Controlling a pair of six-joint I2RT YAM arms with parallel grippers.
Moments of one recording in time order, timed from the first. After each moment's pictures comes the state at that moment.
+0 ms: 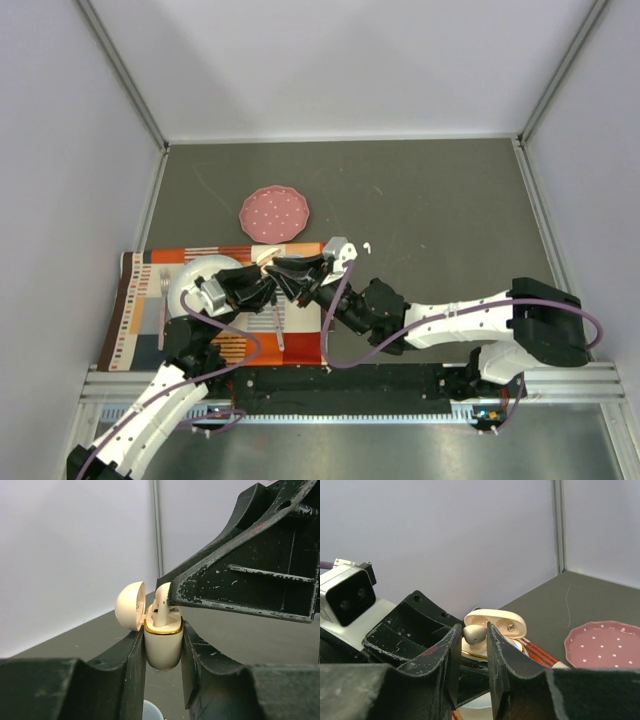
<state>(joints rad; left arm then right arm) -0.51 0.25 0.04 0.79 0.40 -0.17 1.36 1.47 0.77 1.08 0.37 0.11</state>
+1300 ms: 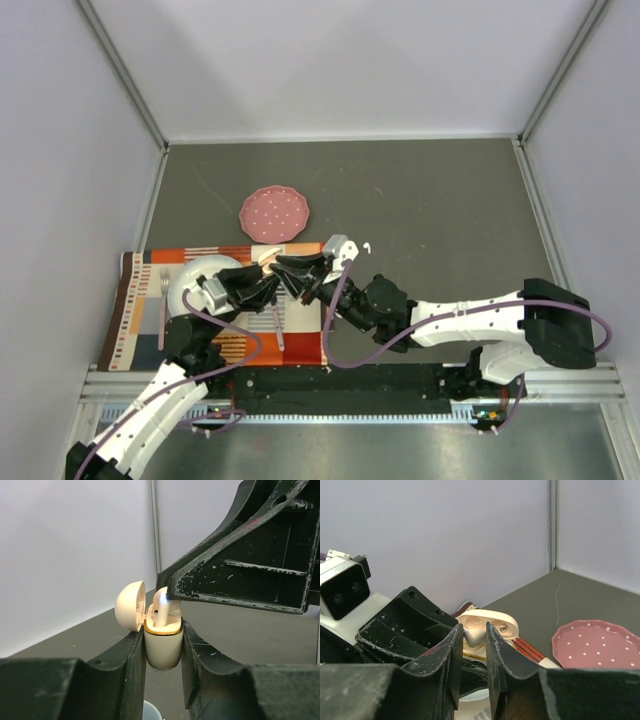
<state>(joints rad) -0.51 0.28 0.03 0.81 0.41 -0.17 1.35 1.42 0.77 0.99 0.35 0.07</state>
